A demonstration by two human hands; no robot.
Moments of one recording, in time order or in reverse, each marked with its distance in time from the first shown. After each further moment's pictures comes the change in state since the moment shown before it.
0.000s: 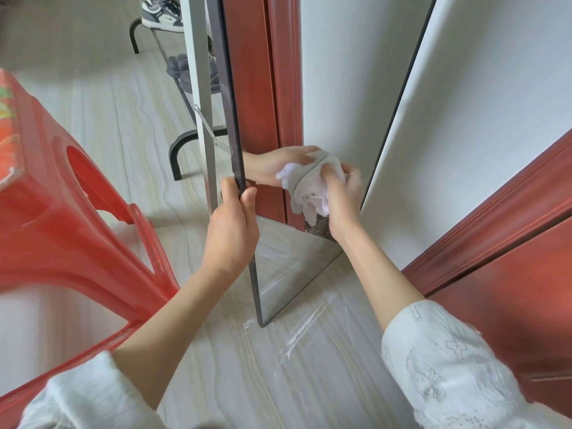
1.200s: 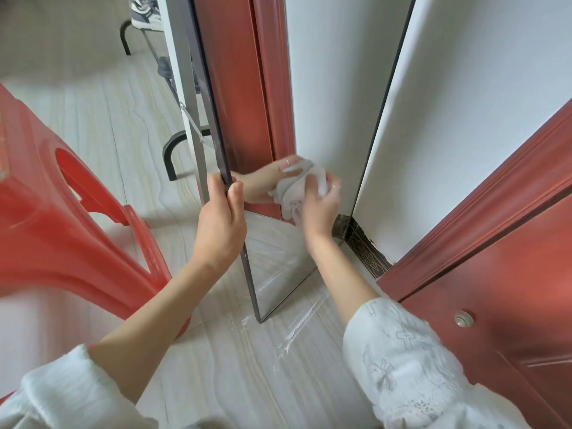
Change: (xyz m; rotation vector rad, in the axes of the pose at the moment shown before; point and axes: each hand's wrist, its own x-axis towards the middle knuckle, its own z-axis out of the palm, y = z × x) left_hand 0.000 0.007 -0.002 -0.079 -0.022 -0.041; right_hand -0.011 0.037 0.013 -0.058 0.157 -0.089
